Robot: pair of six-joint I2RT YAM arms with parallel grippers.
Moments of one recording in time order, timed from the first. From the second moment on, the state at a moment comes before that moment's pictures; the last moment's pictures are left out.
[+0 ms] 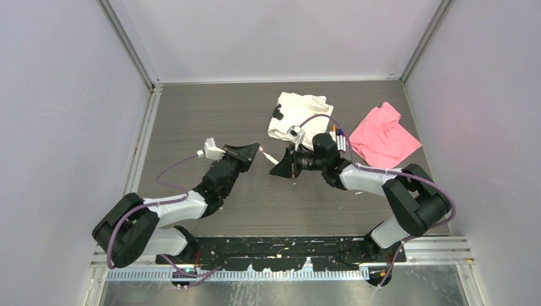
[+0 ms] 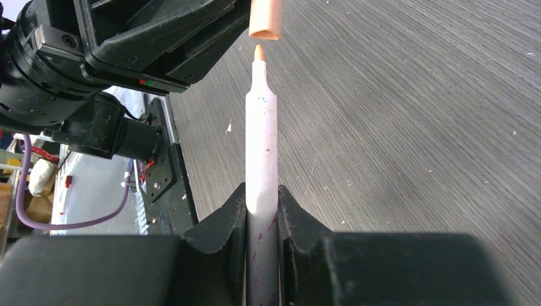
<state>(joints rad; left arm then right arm) -0.73 1.26 0.37 0.81 -0.41 -1.29 0.61 1.53 0.66 0.53 -0.69 0.47</state>
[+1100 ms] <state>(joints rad) -0.76 1.30 0.37 0.85 -0.39 -1.33 0.61 1.52 0.66 0.55 -0.63 0.51</state>
